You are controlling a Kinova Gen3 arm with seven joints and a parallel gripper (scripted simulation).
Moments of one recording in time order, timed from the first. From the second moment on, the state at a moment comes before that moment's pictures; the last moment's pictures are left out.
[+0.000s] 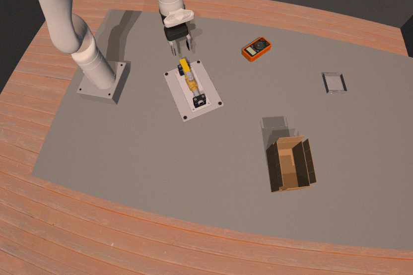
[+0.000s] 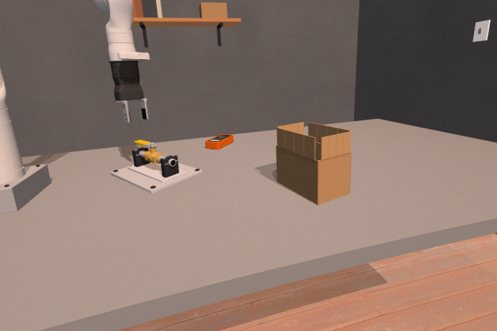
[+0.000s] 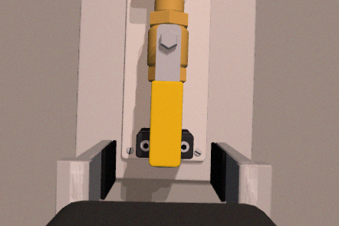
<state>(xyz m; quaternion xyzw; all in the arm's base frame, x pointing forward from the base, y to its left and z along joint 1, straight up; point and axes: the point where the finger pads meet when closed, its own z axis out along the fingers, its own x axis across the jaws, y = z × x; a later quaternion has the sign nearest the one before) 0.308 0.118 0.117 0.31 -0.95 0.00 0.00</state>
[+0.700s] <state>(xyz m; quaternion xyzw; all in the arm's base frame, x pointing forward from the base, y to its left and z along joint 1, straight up) 0.308 0.118 0.117 0.31 -0.95 0.00 0.00</state>
